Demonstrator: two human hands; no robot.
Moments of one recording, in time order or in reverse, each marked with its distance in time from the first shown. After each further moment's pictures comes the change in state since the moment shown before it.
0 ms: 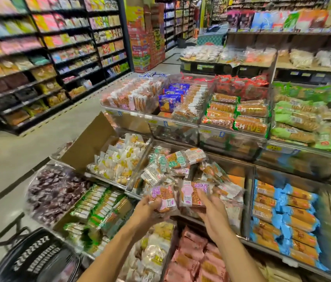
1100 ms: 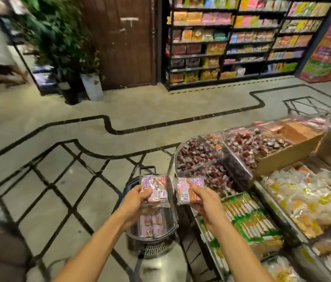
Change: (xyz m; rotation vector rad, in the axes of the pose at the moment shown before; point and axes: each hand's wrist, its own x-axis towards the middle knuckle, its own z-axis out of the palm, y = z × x) left_hand -0.188 -0.027 -0.498 -0.426 0.640 0.151; right_hand -0.082 0.251 0.481 -0.562 -0.734 0.326
